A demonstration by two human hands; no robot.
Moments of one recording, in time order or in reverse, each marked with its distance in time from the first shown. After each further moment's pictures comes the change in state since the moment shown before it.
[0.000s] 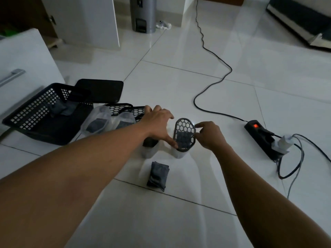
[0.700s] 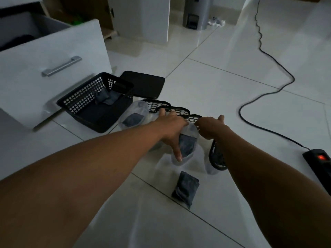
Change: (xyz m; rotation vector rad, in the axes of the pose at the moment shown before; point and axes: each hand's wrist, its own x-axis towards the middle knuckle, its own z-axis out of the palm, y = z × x) left_hand -0.020 -0.065 0.007 0.058 -0.212 -0.143; right_hand 0.108 -0.099 0.081 -0.734 -0.272 -0.530
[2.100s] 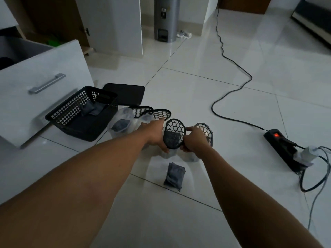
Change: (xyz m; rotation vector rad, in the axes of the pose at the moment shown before) left_hand -0.038 0.011 0.009 -0.517 0.028 -0.126; right_hand -0.127 -0.048 -0.003 1.352 0.154 0.487
